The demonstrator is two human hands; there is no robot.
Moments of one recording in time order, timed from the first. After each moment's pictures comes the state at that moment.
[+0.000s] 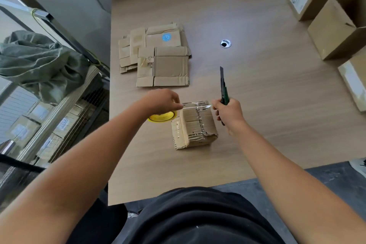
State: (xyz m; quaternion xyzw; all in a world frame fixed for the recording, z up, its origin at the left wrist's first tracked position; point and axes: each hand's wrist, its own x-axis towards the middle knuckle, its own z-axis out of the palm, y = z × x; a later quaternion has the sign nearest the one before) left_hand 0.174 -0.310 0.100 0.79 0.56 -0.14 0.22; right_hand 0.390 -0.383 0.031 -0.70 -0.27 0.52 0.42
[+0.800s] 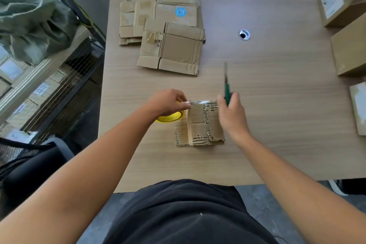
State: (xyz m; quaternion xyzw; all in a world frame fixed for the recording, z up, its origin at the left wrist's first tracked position) left_hand 0.144 -0.303 0.011 0.71 0.59 -0.04 0.38; right_hand 0.359 -0.366 0.022 -0.78 -0.45 0.35 0.26
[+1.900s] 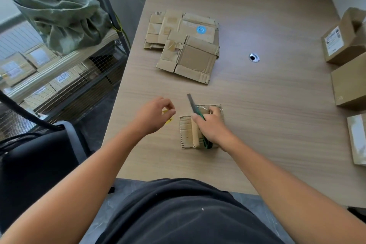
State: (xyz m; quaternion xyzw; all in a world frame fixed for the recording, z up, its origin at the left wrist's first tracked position) left_hand 0.095 -0.405 0.054 0.66 0.65 0.16 0.35; right_hand 0.307 -0.398 0.060 -0.67 -0.61 0.44 0.00
